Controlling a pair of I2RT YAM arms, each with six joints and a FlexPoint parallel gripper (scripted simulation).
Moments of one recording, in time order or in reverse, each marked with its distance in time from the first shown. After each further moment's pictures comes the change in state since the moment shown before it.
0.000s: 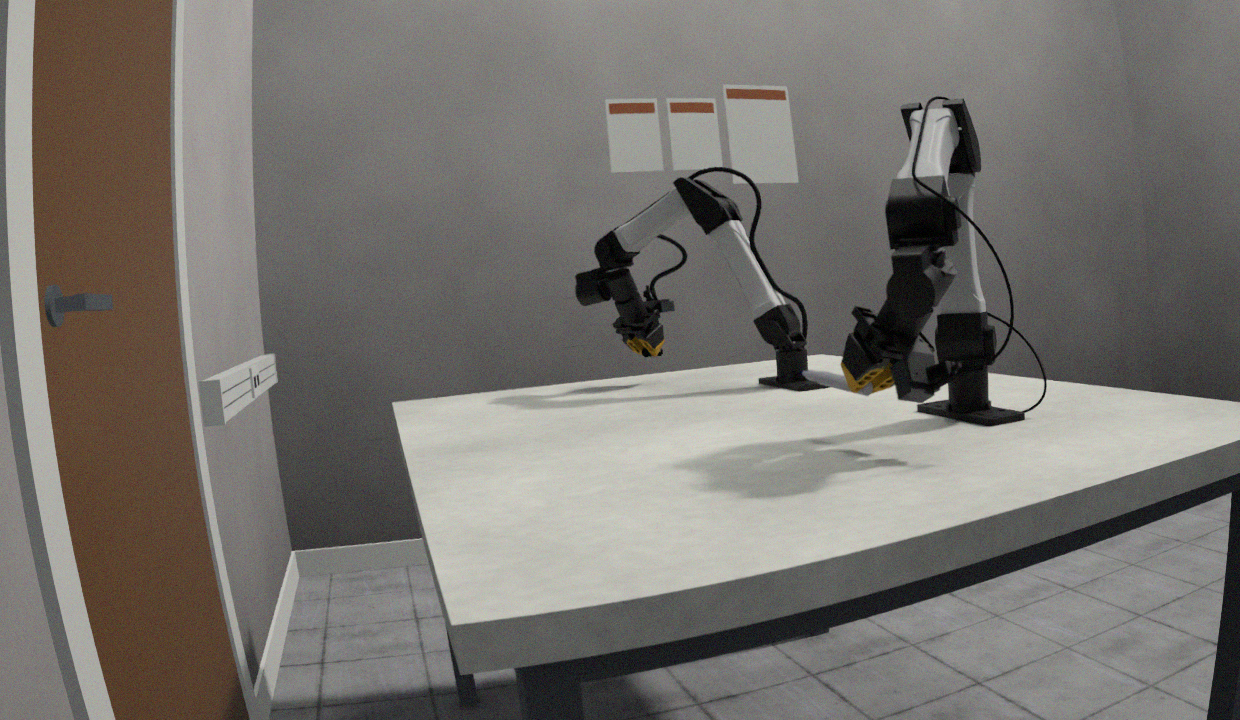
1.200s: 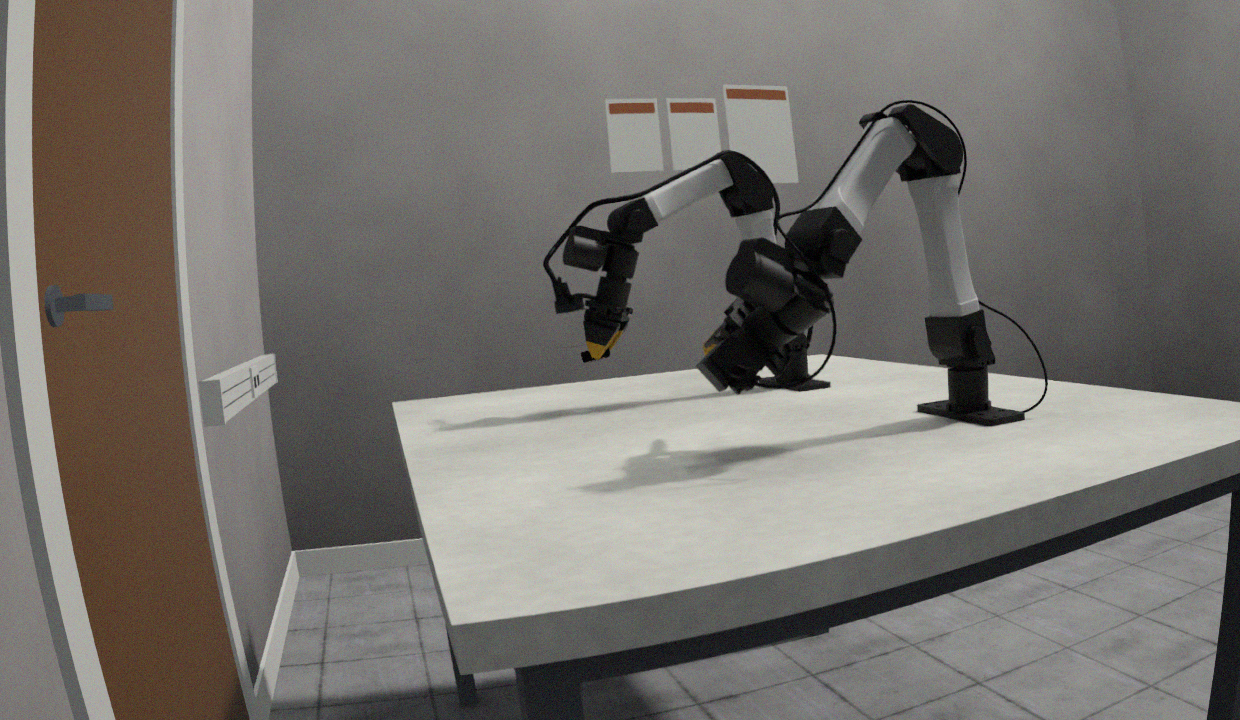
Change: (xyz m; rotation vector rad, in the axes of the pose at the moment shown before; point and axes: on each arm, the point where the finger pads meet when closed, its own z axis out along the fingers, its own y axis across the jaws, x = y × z) left arm 0.138 -0.104 0.094 0.236 0.364 0.739; right arm 0.288 -0.170 -0.167 -0.826 0.090 -1.929
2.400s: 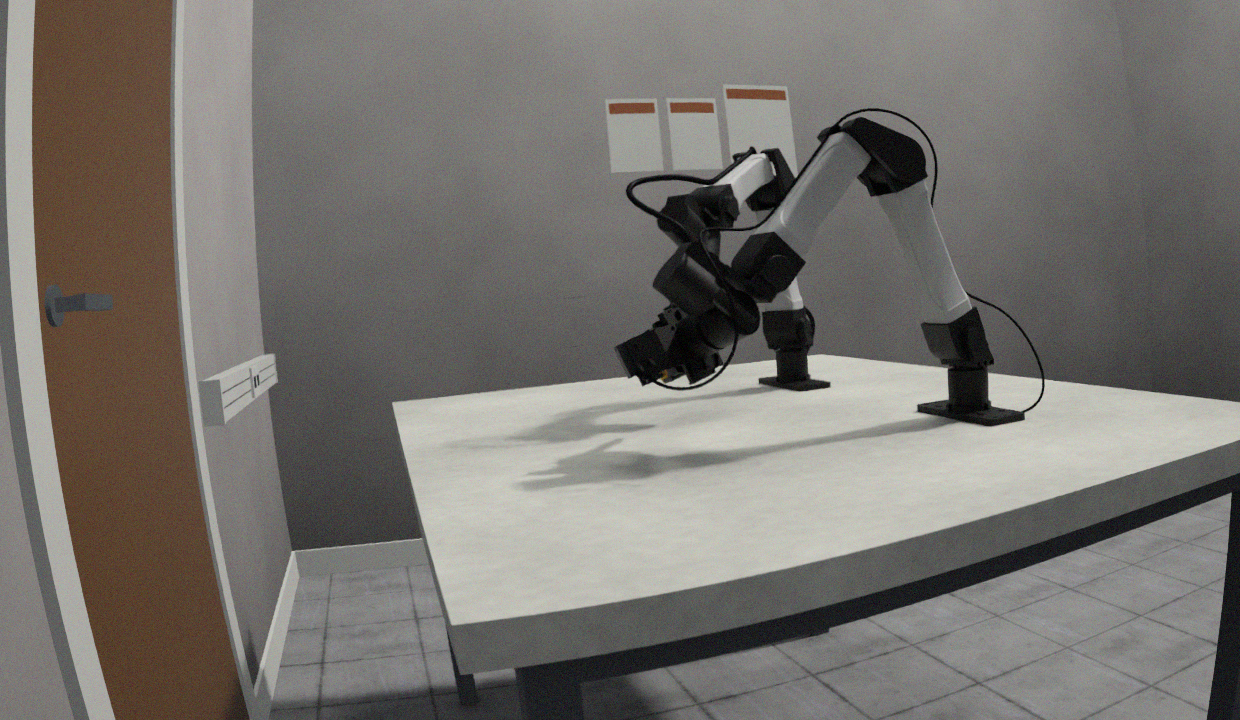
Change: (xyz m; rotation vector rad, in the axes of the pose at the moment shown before) left arm -0.006 -0.057 0.071 0.108 0.155 0.303; right arm 0.186 0.178 -0.079 -0.540 -0.129 -1.284
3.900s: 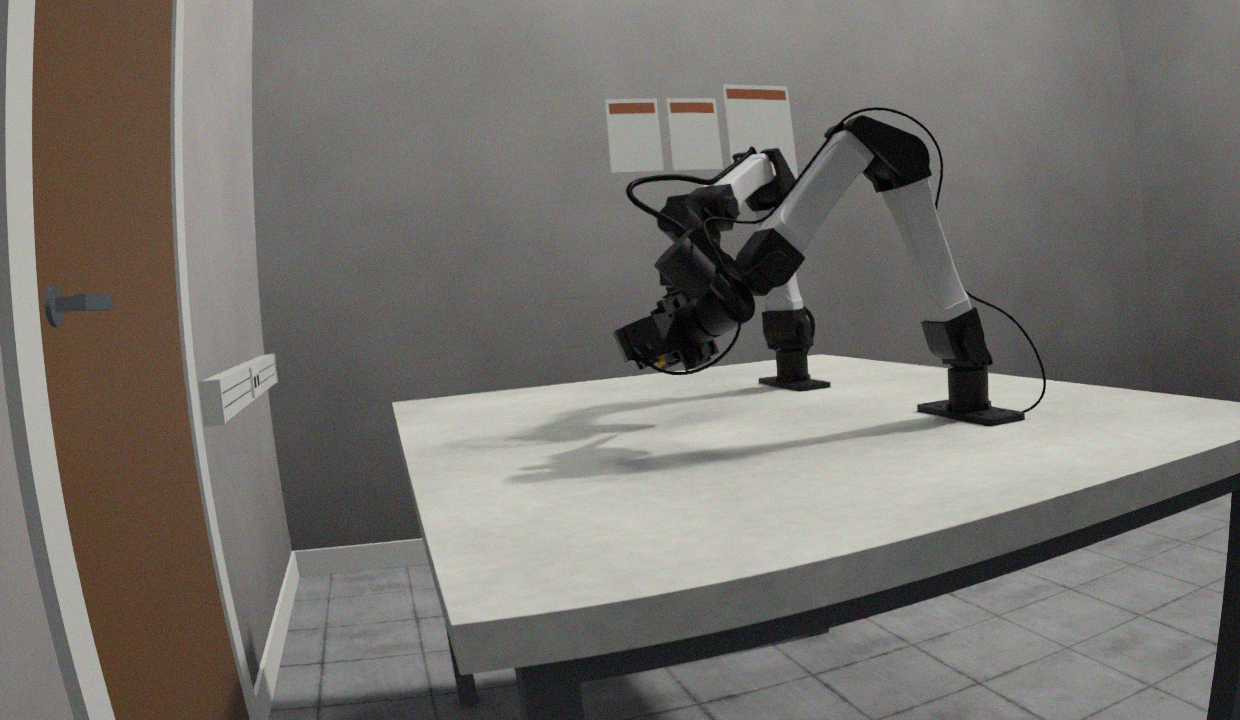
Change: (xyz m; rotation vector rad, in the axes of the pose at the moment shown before) left arm 0.026 -0.017 0.025 0.003 0.005 0.034; right arm 0.000 0.000 0.000 0.000 0.000 -0.003
